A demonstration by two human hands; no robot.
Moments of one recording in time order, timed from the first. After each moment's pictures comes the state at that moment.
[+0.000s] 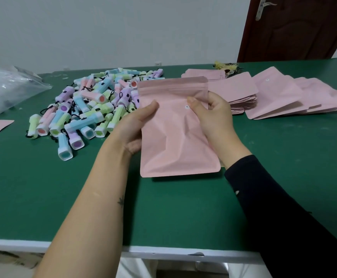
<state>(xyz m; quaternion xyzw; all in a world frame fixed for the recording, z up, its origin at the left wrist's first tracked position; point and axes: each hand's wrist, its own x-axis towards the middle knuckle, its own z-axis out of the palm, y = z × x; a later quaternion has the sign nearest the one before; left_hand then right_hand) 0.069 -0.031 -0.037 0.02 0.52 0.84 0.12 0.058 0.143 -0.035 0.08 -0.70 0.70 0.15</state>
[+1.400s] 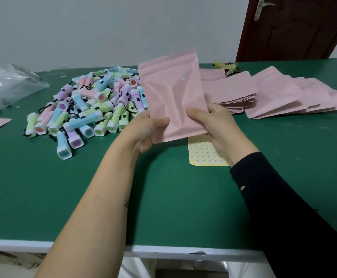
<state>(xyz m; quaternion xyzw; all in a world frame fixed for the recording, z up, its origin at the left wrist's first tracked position) 0.060 -0.018 -0.046 -0.05 0.64 0.76 0.06 0.049 0.156 -0.048 0.03 -0.67 0.75 -0.03</state>
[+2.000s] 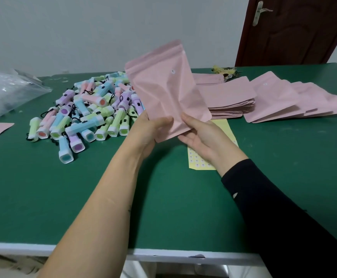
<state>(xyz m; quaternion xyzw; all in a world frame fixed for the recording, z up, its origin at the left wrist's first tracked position) 0.059 -0.011 -0.051 0.00 0.65 0.76 -0.04 0.042 0.140 -0.066 0.01 -0.46 0.87 -0.16</state>
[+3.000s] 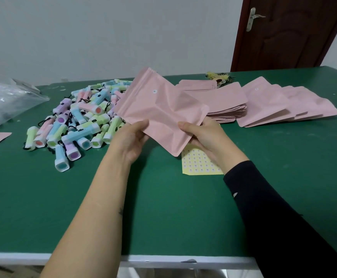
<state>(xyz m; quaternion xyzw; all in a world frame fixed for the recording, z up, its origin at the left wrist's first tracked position) 0.053 -0.028 -0.050 -0.12 0.52 0.84 -0.06 0.041 0.164 -0.056 0.05 -0.63 0.77 -0.08</state>
